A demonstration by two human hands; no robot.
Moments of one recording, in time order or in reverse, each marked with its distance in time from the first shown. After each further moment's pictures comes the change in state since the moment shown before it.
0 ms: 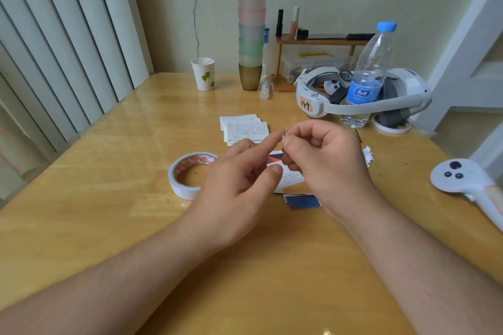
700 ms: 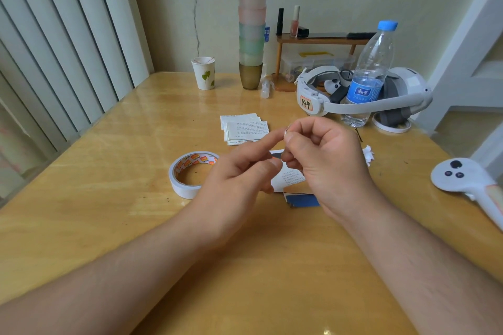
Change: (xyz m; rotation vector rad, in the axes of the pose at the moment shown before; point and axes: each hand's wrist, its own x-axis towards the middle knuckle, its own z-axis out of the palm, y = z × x) left_hand 0.004 0.007 0.001 -0.520 -0.094 -0.208; right_hand 0.001 0.003 0.000 0.047 -0.013 -0.001
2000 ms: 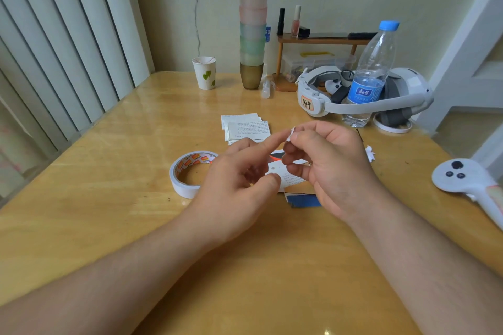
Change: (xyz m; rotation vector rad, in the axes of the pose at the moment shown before) left_hand -0.002 -0.003 -0.005 0.404 0.076 0.175; right_hand 0.000 -0.013 0.001 0.178 0.004 0.231
